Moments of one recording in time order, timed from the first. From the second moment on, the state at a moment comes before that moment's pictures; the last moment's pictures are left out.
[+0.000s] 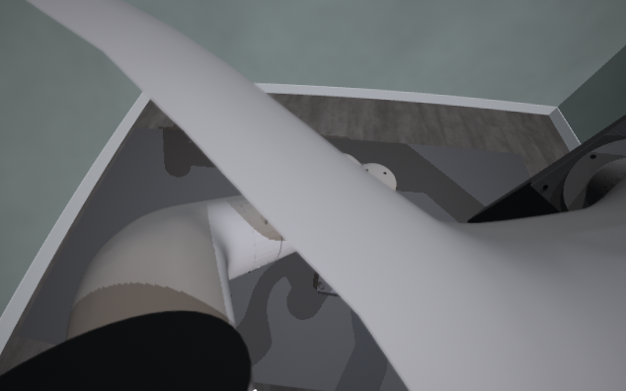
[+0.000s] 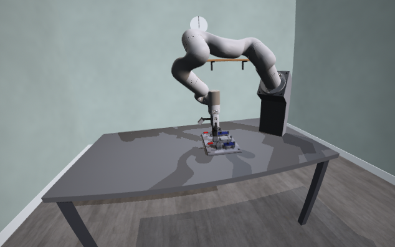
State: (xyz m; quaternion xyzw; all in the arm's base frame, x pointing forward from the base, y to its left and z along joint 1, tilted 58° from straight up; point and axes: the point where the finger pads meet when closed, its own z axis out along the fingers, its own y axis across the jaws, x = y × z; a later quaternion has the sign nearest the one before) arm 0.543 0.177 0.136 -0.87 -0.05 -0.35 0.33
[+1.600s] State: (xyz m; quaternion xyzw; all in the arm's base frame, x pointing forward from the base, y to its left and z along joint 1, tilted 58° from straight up) arm 0.541 0.177 0.134 -0.87 -0.05 -0.35 0.33
